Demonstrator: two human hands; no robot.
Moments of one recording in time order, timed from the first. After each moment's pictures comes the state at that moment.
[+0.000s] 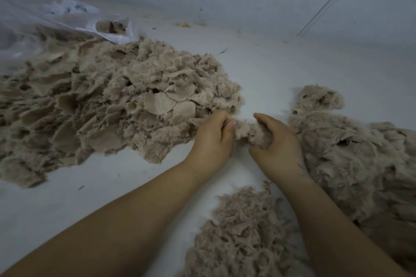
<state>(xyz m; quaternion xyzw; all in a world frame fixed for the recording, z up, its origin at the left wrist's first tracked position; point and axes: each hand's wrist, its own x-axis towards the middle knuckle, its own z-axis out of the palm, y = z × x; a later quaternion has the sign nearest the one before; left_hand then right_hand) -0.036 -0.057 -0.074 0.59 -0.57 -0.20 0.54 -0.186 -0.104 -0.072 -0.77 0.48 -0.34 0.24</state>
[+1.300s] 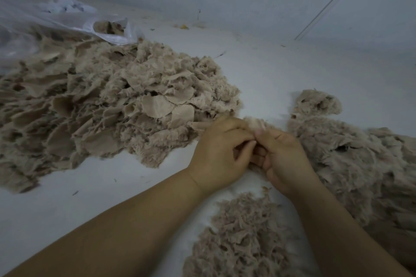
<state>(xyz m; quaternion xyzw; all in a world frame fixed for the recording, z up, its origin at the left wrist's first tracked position) -0.044 -0.055 -0.068 0.47 -0.72 0.05 0.51 -0.182 -0.101 -0.062 -0.47 0.30 -0.41 0.72</state>
